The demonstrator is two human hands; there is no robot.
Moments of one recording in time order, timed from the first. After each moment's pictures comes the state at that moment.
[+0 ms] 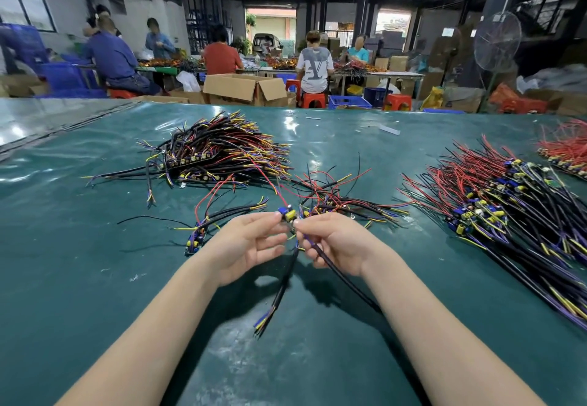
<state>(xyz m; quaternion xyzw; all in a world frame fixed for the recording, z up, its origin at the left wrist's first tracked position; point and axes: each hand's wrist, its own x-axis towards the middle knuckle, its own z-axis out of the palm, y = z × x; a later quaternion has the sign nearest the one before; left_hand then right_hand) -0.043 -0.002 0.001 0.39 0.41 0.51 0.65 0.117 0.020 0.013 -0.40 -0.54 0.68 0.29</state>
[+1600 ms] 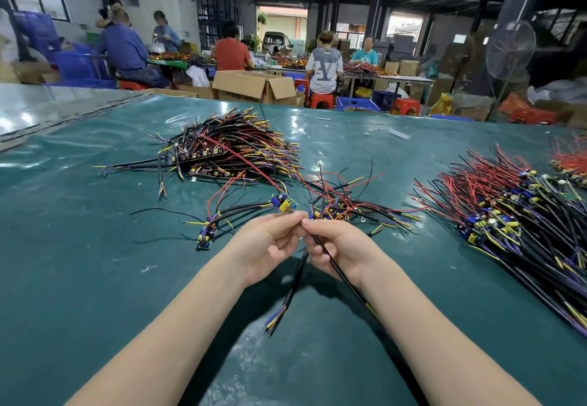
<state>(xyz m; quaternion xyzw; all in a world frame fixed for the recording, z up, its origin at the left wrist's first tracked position) -0.027 -0.006 0.002 0.31 0.37 0.56 0.67 0.105 0.019 0.004 -0.37 -0.42 0.74 0.36</state>
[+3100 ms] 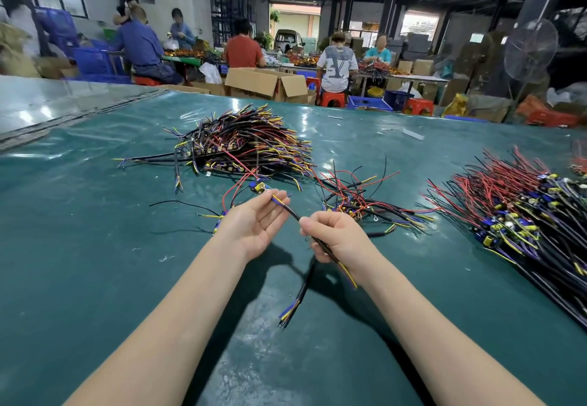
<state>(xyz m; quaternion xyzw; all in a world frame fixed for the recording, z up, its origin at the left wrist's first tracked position) -0.053 0.002 0.014 0.17 0.40 0.65 0.62 0.089 0.013 -0.003 -0.35 -0.62 0.59 0.38</state>
